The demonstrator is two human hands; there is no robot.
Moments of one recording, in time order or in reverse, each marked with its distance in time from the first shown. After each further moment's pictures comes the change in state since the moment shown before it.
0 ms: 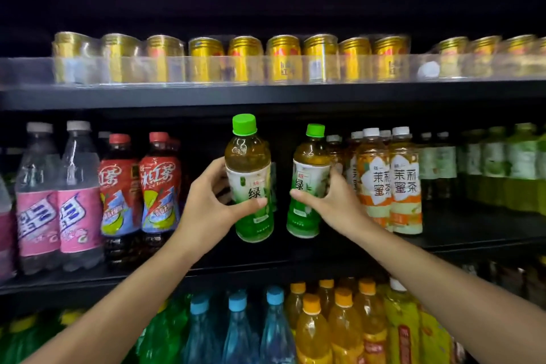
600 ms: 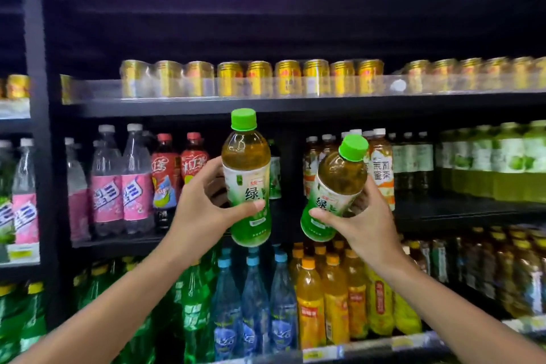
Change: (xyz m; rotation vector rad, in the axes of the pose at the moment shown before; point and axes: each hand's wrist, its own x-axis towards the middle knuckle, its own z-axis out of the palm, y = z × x) left_hand -0.094 0.107 -0.044 -0.008 -0.006 -0.005; right_hand -0.158 -0.097 -0.055 0.272 0.124 -0.084
